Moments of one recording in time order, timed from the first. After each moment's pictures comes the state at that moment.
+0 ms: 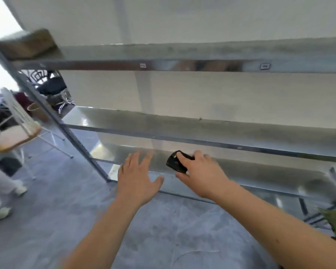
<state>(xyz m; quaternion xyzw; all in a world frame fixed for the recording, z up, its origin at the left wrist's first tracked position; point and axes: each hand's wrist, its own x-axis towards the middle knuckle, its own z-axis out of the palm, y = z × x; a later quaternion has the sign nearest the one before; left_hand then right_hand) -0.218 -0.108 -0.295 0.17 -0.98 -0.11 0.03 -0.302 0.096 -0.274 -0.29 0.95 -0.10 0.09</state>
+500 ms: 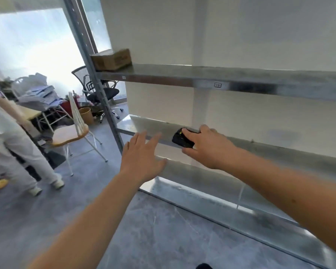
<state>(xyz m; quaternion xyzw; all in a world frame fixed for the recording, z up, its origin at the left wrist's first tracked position) -0.159 -0.296 -0.201 0.20 -0.97 -0.04 0.11 -0.289 -0.106 -0.175 -0.41 0.91 -0.08 -0.02</state>
